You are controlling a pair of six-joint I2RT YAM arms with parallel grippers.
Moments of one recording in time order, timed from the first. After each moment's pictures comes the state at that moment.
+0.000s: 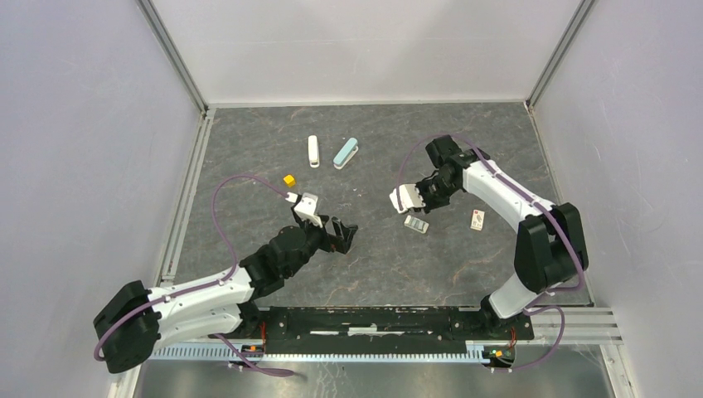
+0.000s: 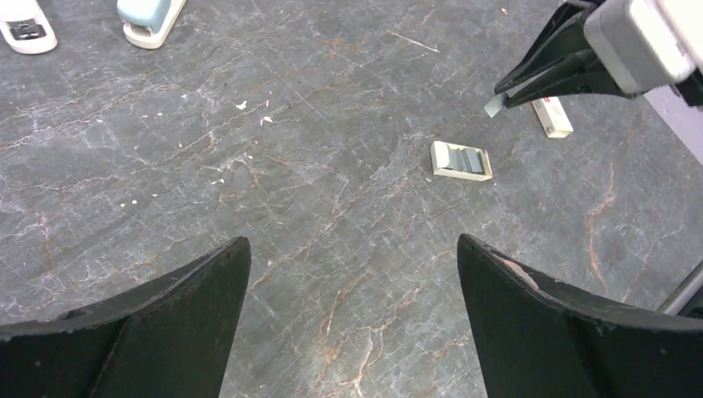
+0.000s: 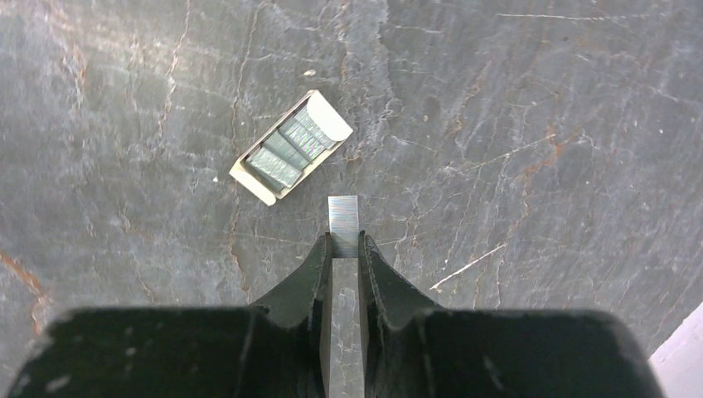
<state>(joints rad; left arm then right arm) -0.95 0.92 0.32 0.39 -0.36 -0.41 0.38 1.60 1.19 -0.89 -0.41 -1.55</state>
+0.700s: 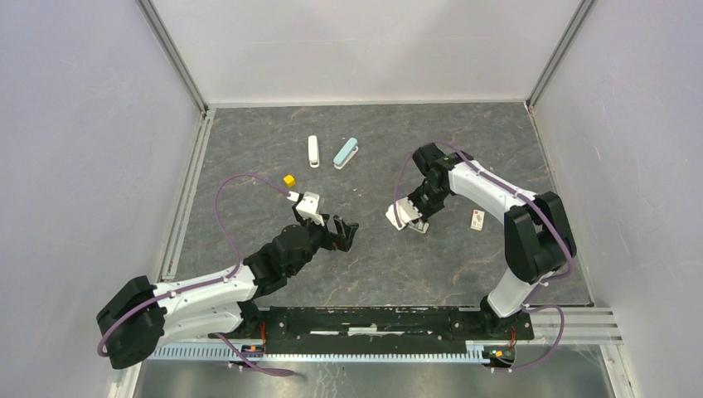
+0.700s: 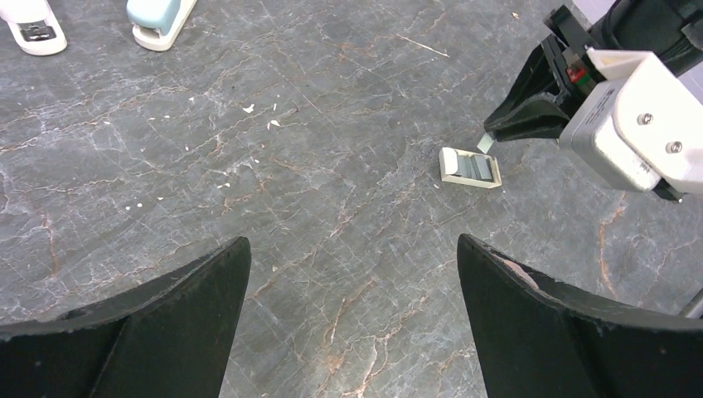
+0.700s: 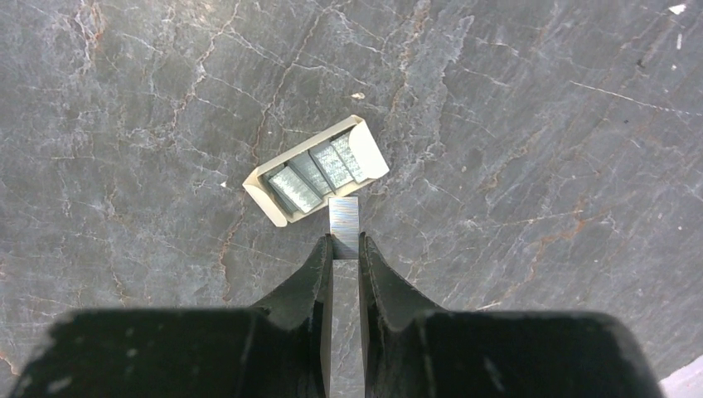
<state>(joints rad) -0.95 0.97 0.33 0.43 -0.38 -0.41 0.44 1.69 1.21 -0.95 -0.32 -1.76</state>
